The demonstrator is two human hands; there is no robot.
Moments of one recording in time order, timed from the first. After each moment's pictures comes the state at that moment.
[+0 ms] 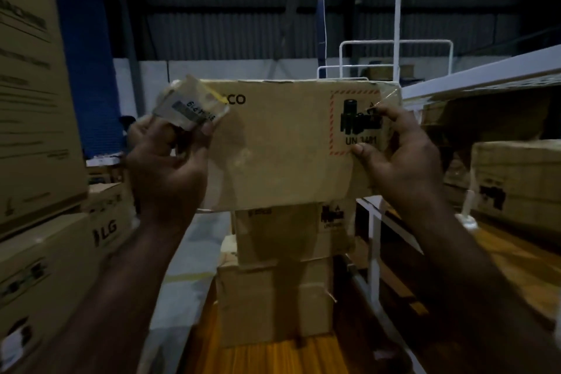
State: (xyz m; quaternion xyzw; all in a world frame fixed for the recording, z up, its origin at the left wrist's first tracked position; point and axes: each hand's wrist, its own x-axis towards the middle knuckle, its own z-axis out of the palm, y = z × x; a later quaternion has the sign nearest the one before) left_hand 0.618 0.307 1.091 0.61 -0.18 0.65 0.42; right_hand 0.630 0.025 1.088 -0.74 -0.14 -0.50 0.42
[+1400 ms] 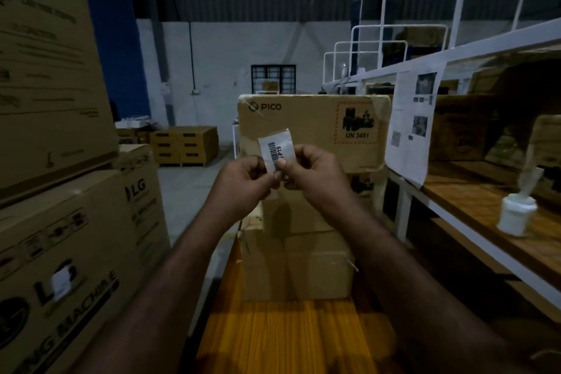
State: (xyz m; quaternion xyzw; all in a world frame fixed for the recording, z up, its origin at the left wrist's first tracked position) left_hand 0.656 0.305 1.020 0.81 -0.12 0.25 0.52; right_hand 0.680 0.153 1.025 -0.73 -0.26 -0.15 0.62
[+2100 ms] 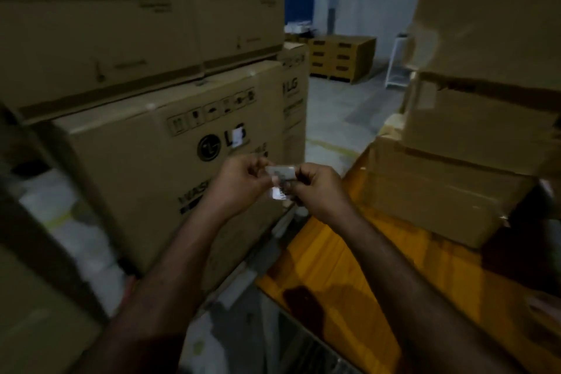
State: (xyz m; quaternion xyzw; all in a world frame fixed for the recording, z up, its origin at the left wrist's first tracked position) left_hand 0.466 0.401 0.892 0.83 0.24 0.24 0.44; right_hand 0.595 0.289 0.856 -0.74 -0.40 0.15 0.53
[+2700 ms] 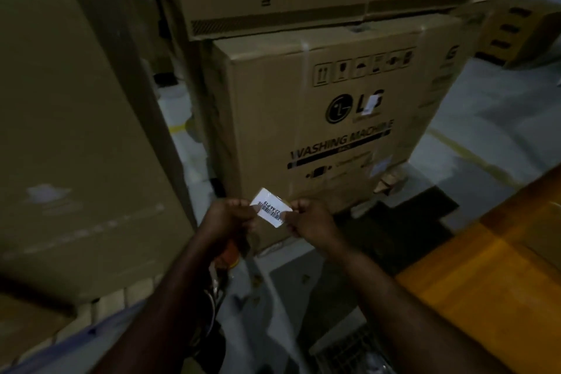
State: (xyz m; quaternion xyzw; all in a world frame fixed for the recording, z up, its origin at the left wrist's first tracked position) left_hand 0.273 0.548 0.719 0.51 0.54 0.27 0.61; right_hand 0.445 0.478 0.724 -0.71 -0.38 0.44 0.40
